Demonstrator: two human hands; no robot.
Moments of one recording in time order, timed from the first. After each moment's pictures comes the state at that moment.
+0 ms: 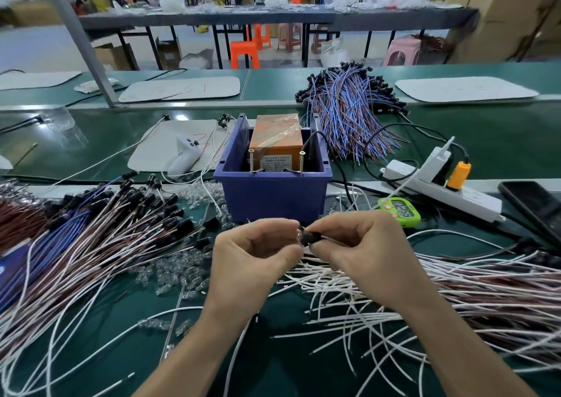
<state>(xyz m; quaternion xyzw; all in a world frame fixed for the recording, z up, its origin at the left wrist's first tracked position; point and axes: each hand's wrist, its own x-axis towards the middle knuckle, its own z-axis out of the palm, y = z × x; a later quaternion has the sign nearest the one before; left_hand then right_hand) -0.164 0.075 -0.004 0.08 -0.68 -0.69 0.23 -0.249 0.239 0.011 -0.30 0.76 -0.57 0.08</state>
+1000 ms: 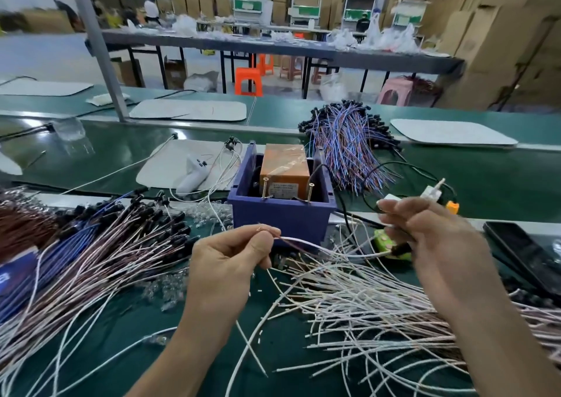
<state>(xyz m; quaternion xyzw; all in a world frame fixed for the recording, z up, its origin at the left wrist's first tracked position) -0.153 0.049 0.021 0.12 -0.64 -0.70 0.27 -0.274 0.279 0.058 -0.09 0.63 -0.77 0.05</state>
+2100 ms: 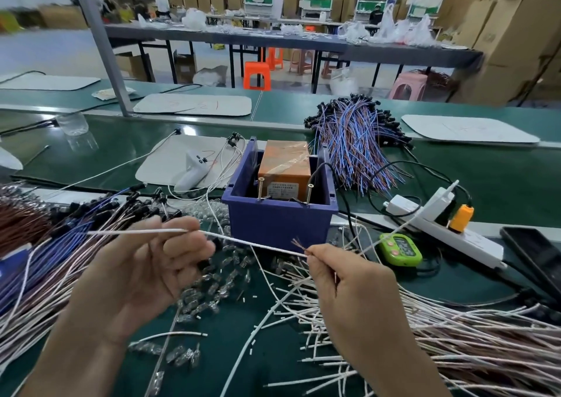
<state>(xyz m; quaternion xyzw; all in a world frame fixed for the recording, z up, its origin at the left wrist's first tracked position) -0.126 -0.046 0.031 -0.02 -0.29 -0.96 -0.04 -0.225 0.219 0.017 -0.33 0.83 -0.40 -0.19</state>
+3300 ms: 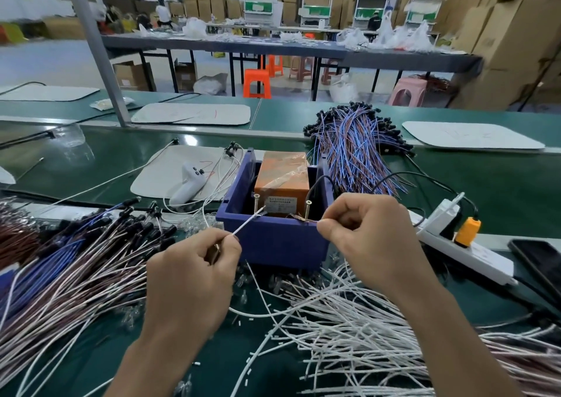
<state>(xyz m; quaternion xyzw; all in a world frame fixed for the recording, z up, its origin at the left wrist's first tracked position) -0.175 0.027 0.028 0.25 -0.85 -0.28 0.38 -0.302 0.213 0.069 -0.30 0.85 -0.43 -0.08</state>
